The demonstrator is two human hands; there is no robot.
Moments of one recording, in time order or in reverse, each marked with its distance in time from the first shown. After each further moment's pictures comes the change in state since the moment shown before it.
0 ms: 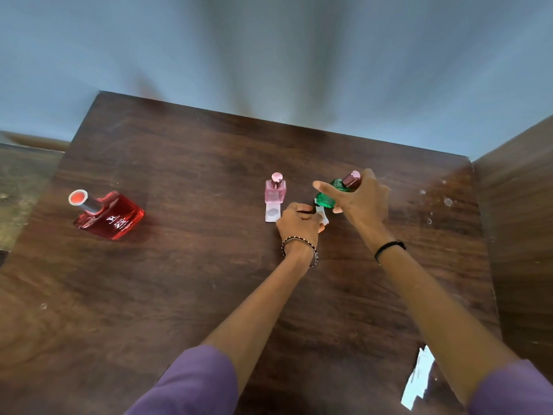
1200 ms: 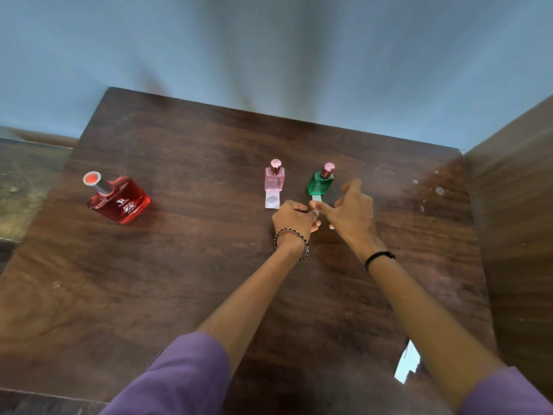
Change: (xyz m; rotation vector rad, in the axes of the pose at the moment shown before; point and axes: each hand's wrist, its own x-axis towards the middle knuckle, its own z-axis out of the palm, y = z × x) left_hand -0.017 -0.005 -0.017 0.082 -0.051 -0.039; right_hand -0.045 0.024 0.002 -0.070 -0.114 -0.069
